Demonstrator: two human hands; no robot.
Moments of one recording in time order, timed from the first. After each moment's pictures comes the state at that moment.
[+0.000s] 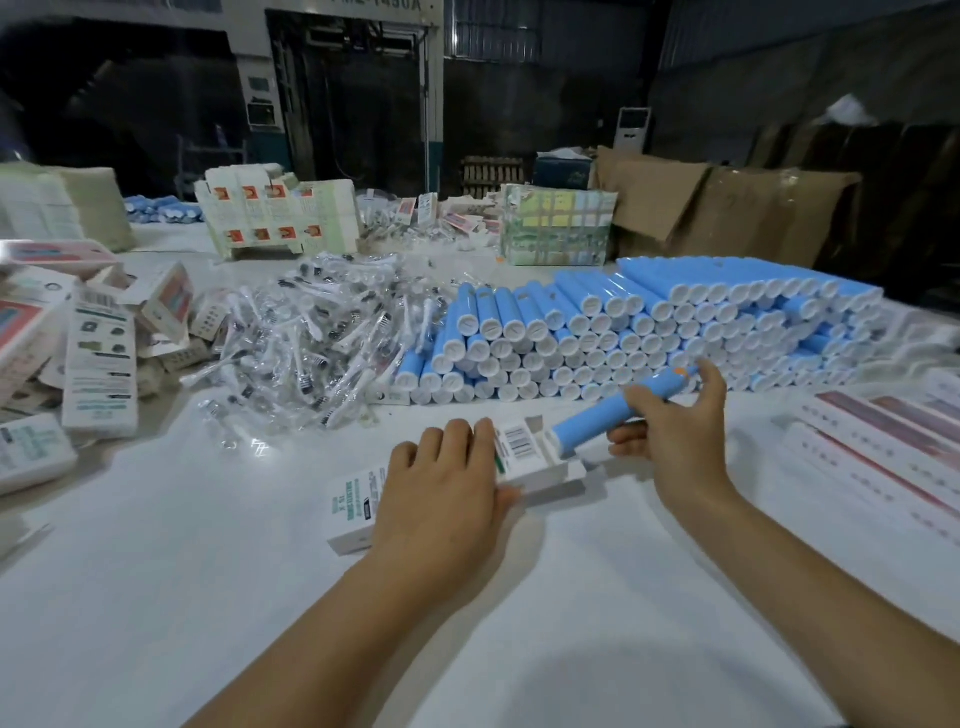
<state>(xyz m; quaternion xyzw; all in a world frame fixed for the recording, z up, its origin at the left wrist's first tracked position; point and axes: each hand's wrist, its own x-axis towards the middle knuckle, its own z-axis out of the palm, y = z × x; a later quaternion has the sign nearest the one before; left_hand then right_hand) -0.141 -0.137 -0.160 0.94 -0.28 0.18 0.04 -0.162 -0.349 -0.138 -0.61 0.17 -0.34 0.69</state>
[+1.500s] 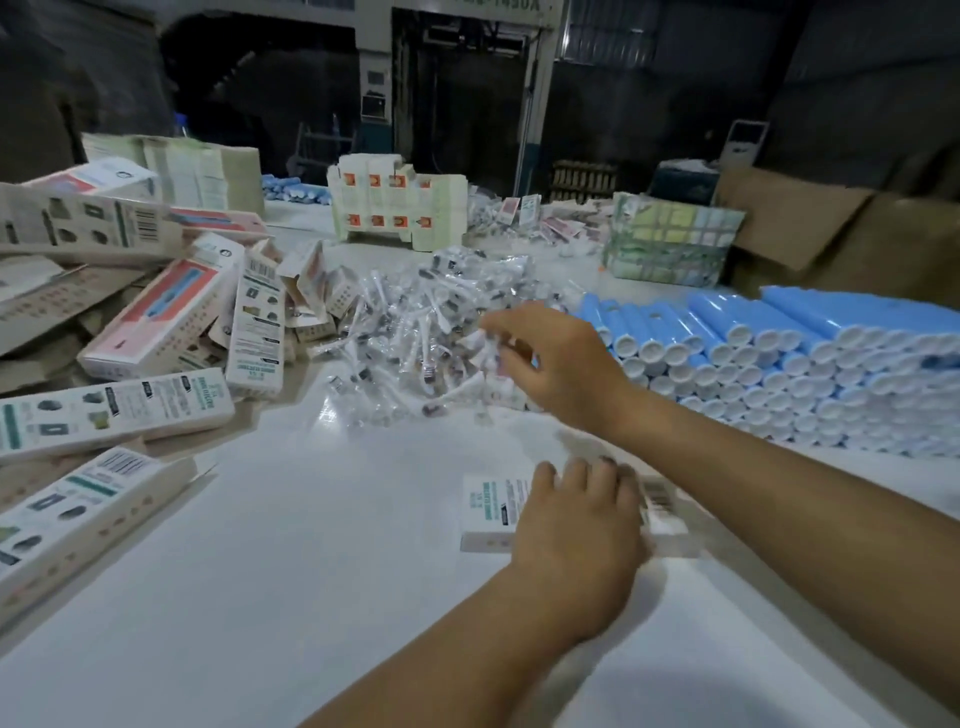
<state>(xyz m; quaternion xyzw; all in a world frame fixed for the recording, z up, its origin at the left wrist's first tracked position) -0.140 -0.131 -0.166 0.92 -0.34 0.18 0.04 -0.055 -0.195 -0.087 -0.84 -0.36 -0.36 0.18</state>
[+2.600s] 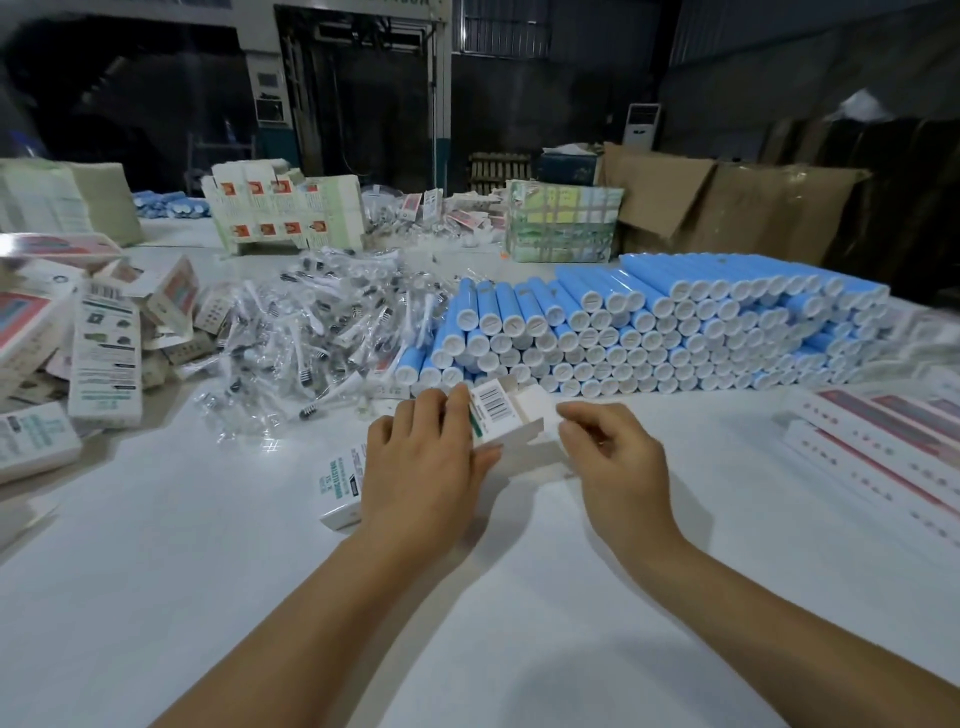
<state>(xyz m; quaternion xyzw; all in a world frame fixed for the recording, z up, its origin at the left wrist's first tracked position) -0.126 -0.136 -0.160 0.93 -0.23 0.27 0.11 -0.182 -0.293 -0.159 -0.74 0.05 -0.36 0.56</state>
